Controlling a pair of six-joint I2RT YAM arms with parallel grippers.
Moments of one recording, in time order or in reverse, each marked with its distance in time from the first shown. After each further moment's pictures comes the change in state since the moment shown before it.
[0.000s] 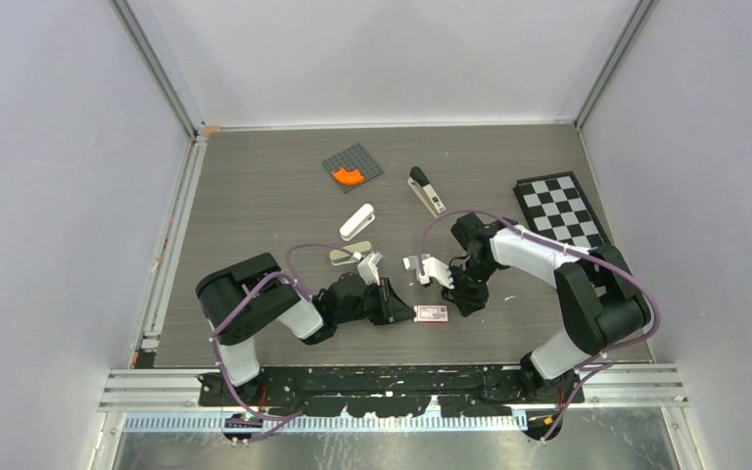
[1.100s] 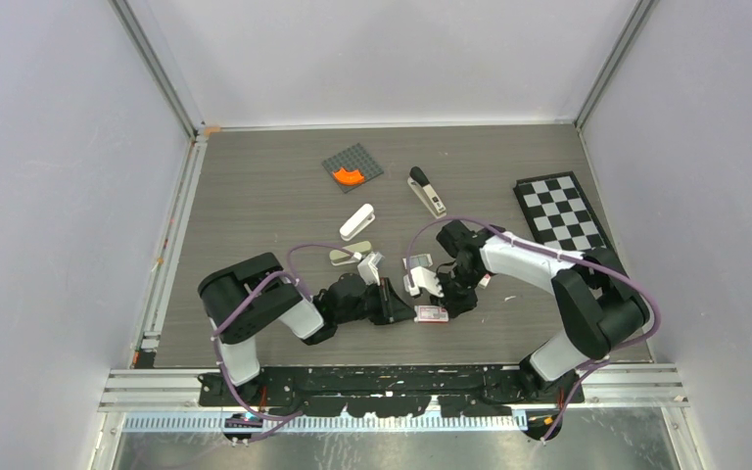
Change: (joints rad) left arm 0.000 0.012 0.000 0.018 0.002 -0.004; right arm 0.098 -0.011 -0.013 0.048 -0.027 -0.017
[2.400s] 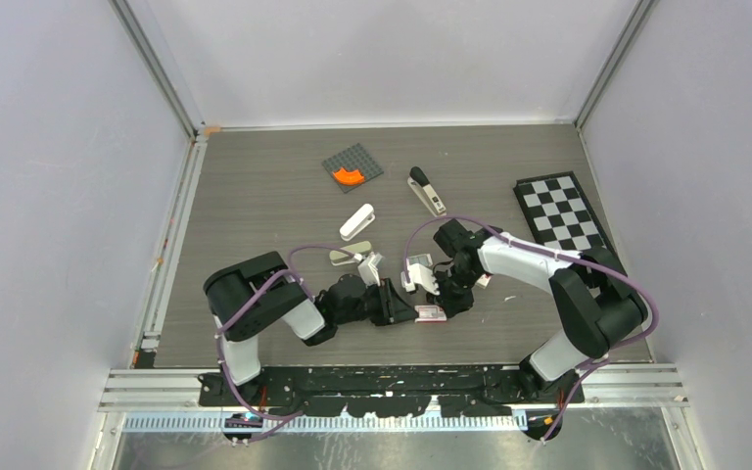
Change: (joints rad) left arm -0.002 0.032 -0.004 0.056 0.015 -0.027; right arm 0.035 0.011 0.000 0.053 -0.003 0.105
